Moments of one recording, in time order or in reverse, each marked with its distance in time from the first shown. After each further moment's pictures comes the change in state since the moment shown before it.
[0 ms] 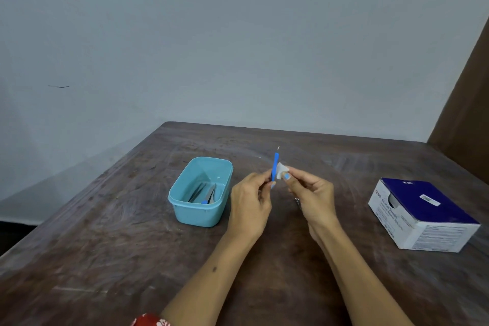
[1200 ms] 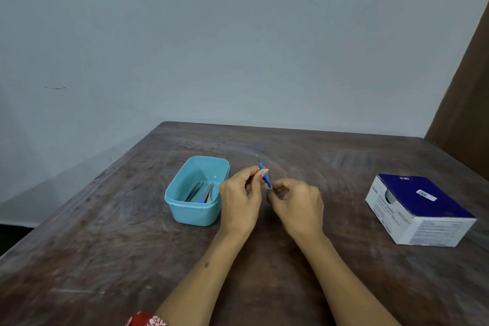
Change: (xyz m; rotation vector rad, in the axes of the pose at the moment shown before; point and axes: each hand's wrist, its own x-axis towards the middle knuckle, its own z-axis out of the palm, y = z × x) left_hand 0.002 0.000 -0.007 -0.144 0.153 -0.054; right_hand -0.010 0.019 0.009 -1.001 0.028 -0.352
